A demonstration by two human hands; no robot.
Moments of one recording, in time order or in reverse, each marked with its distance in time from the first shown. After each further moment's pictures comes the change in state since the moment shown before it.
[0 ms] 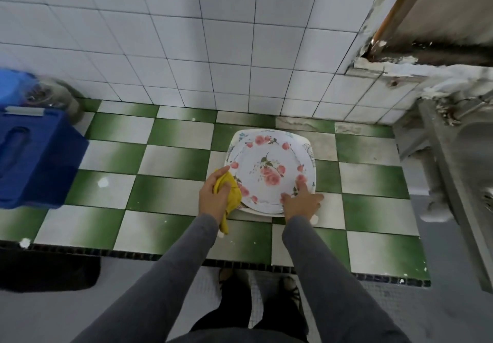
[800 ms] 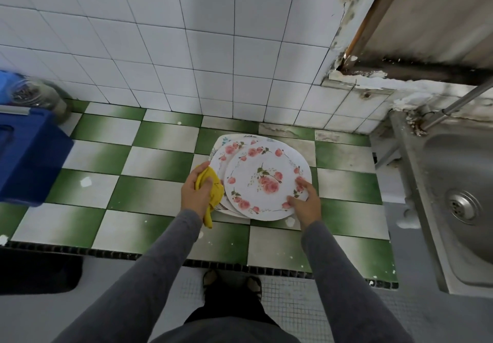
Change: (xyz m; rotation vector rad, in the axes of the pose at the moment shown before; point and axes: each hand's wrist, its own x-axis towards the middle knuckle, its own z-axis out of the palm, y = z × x) left_hand -0.009 0.014 0.017 -0.033 0.056 0.039; right_hand 0.031 0.032 -0.074 0.654 -0.221 -0.073
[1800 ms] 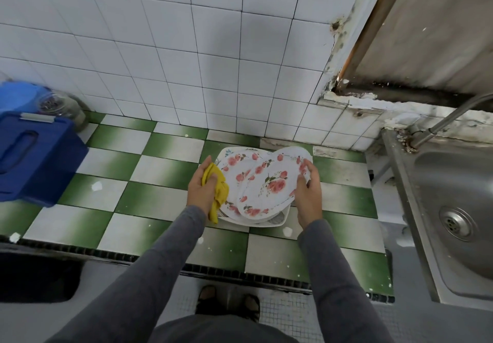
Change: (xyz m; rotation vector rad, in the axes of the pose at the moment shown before) left_hand -0.020 0.034 0.010 -0.079 -0.021 0.048; right_hand -0.049 -0.084 0.013 0.105 -0.085 -0.208
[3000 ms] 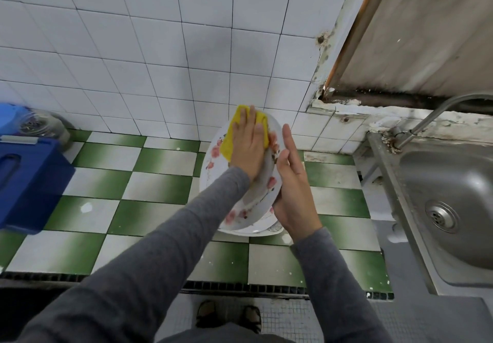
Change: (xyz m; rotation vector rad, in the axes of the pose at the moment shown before) left_hand 0.002 0.101 0.090 0.488 -0.322 0.623; right_hand -0.075 -0.093 0.059 0.441 -0.397 -0.185
